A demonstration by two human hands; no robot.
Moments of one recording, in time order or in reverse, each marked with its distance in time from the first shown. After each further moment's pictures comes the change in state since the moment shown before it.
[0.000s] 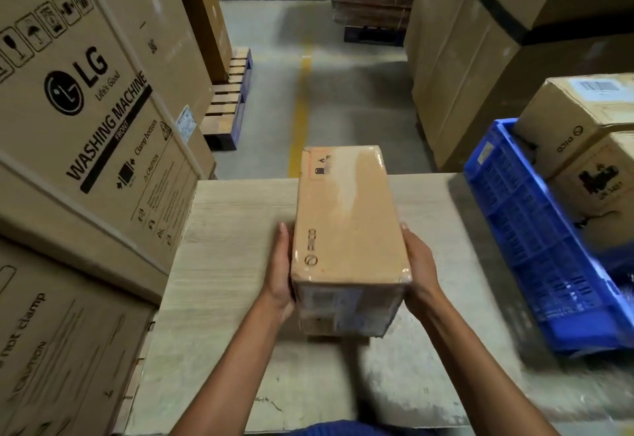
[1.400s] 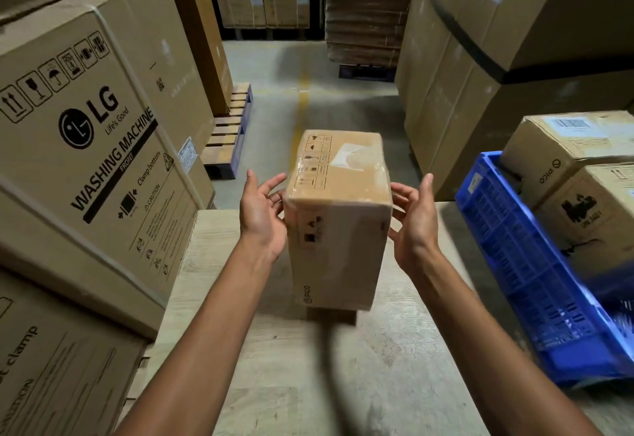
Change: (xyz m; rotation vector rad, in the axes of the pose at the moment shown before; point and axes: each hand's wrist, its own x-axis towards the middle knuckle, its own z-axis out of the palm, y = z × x) left_hand 0.040 0.118 0.042 -0.022 0.204 0.203; right_hand 0.021 -0.112 0.027 0.368 0.039 -0.046
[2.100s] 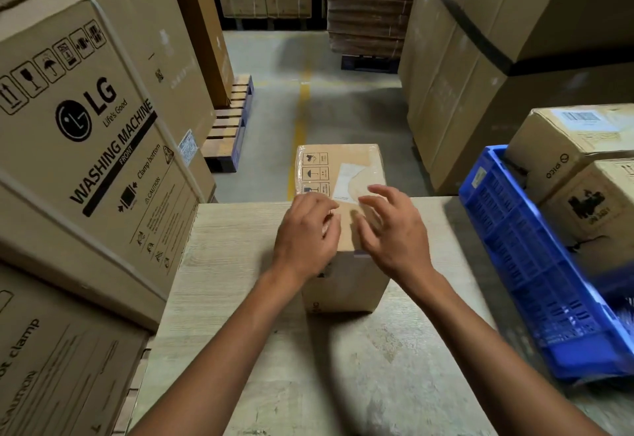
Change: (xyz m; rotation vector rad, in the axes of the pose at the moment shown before) left_hand -0.024 -0.050 0.000 1.336 -0.197 0.958; right_hand -0.008 0.030 -0.012 -1.148 -0.117 -0.963
